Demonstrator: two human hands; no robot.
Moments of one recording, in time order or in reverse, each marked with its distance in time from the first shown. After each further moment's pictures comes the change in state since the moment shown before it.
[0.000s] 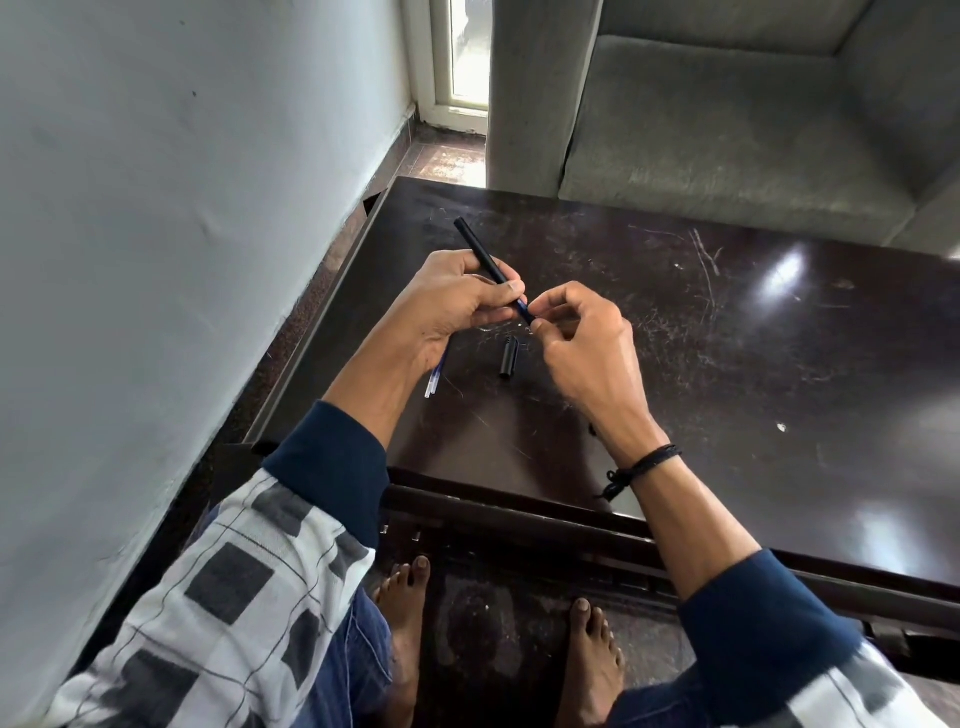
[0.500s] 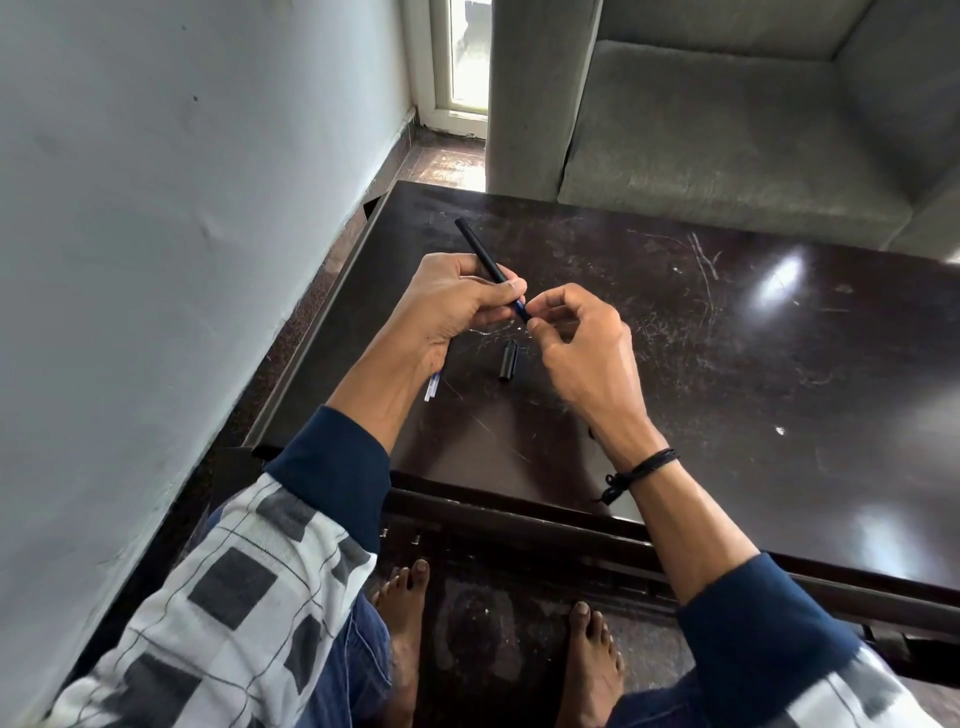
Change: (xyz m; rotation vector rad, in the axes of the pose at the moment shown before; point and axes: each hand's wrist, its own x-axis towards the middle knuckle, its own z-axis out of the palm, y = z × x) left_hand 0.006 -0.006 0.001 -0.044 0.069 0.026; right_hand -0.001 -0.002 0.000 0.061 0.002 -0.026
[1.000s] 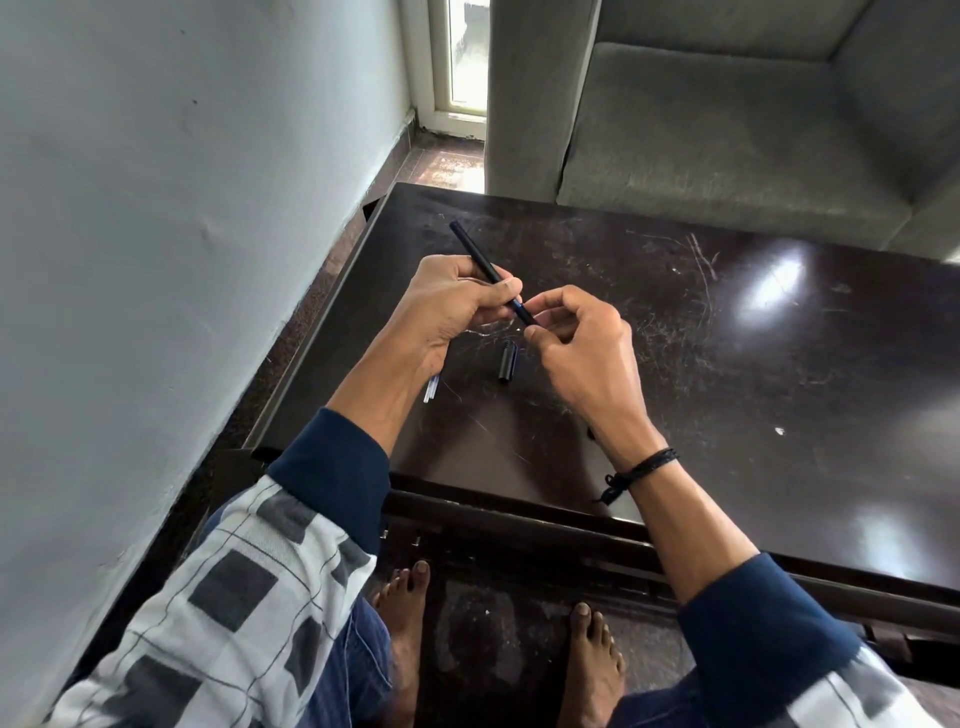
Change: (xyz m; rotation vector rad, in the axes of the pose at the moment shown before) left_hand 0.003 -0.003 0.001 -0.007 0.007 0.012; right_hand 0.001 0.000 -0.002 -0.025 0.001 -0.010
